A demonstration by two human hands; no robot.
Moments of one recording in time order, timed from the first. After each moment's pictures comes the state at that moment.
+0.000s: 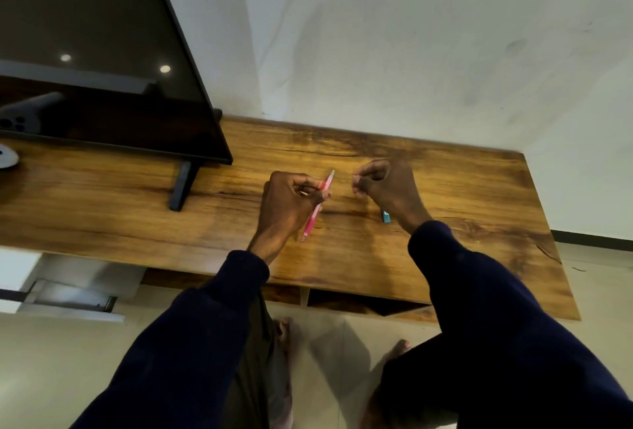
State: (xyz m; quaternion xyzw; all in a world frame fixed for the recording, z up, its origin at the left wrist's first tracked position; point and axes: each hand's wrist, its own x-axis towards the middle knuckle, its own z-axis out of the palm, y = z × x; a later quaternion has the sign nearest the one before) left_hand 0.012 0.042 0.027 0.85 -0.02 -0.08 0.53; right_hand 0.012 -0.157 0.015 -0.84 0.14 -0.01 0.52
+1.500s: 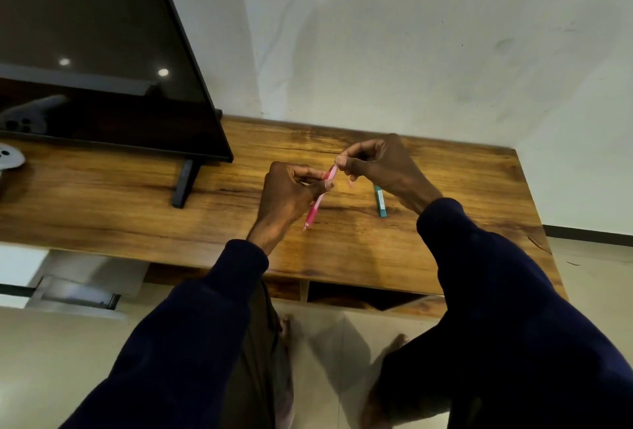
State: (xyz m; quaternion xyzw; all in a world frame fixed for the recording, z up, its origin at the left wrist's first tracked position) left_hand 0.008 0.041 0.045 0.81 -0.02 -0.10 0.57; right_hand 0.014 -0.156 0.058 -0.82 0.03 0.03 0.56
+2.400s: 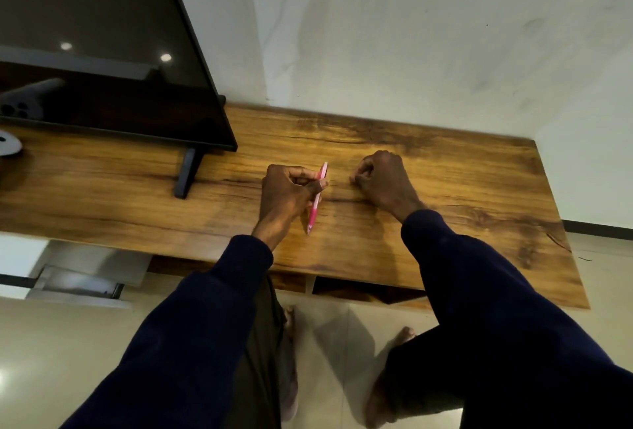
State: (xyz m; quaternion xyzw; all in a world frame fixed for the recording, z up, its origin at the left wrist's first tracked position) left_hand 0.017 0.049 0.010 0.79 0.07 -0.13 0.59; right_hand 0.028 -0.148 -0.015 -0.95 0.07 0.00 0.31
